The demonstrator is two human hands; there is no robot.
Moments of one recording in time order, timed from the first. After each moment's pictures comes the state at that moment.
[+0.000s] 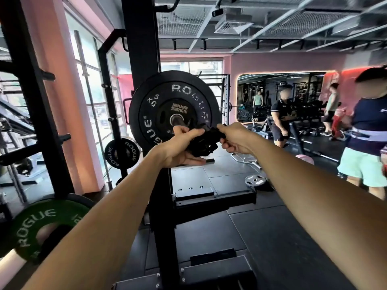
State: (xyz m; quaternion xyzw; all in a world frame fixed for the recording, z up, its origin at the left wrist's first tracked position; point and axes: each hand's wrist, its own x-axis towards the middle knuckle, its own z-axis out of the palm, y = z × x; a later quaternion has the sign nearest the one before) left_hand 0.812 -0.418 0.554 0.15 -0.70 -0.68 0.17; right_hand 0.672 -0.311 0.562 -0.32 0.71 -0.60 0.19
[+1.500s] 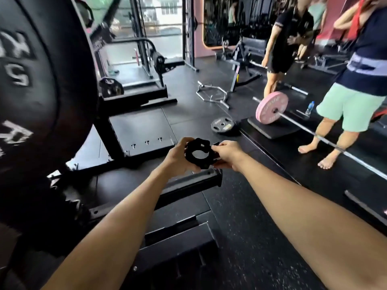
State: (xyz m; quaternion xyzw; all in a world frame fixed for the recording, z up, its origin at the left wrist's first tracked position) left_hand 0.259 -0.590 0.256 0.17 -0.85 -0.49 0.08; right_hand 0.162 -0.443 0.280 -0.06 0.78 -0.56 0.27
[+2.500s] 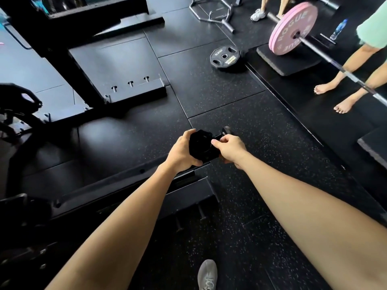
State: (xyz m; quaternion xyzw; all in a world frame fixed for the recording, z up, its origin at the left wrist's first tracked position) left_hand 0.168 -0.640 0.065 0.24 -0.86 -0.45 -0.06; right_hand 0.077 -0.497 0.084 -0.03 0.88 -0.37 0.30
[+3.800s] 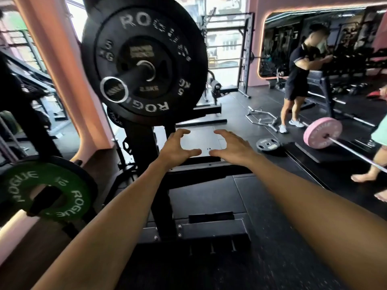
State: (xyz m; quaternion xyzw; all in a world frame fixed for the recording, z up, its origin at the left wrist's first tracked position) left_hand 0.642 -0.472 0.375 0.30 -0.86 -0.33 0.26; right_hand 0.500 -0.318 0.394 -0.48 0.83 -0.28 0.06
